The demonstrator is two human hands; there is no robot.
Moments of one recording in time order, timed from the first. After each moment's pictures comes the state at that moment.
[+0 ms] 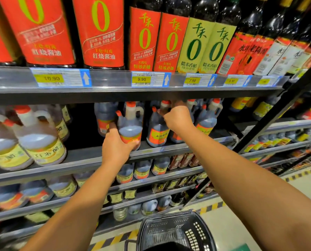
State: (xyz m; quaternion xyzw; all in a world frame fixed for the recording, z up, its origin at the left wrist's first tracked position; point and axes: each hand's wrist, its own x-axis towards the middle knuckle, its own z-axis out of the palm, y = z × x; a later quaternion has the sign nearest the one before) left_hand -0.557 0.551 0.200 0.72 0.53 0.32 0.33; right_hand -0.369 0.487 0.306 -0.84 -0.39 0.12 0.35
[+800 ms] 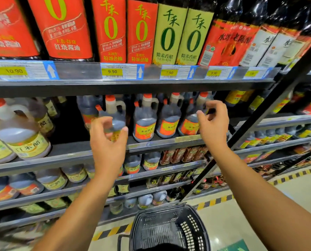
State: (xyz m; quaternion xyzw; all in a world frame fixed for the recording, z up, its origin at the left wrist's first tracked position) left_hand -0.538 0.471 0.237 0.64 0.43 0.53 0.36; right_hand -0.267 0.368 0.279 -0.78 -0.36 -0.08 0.51
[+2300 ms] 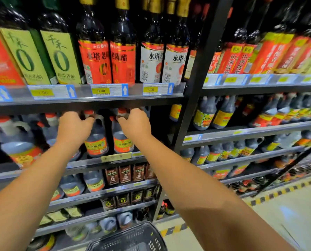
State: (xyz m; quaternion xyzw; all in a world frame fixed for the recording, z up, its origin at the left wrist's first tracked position) left_hand -0.314 0.459 0.311 0.70 0.58 0.35 0.23; right_hand -0.147 0.376 0.319 -0.80 -0.46 0.11 0.37
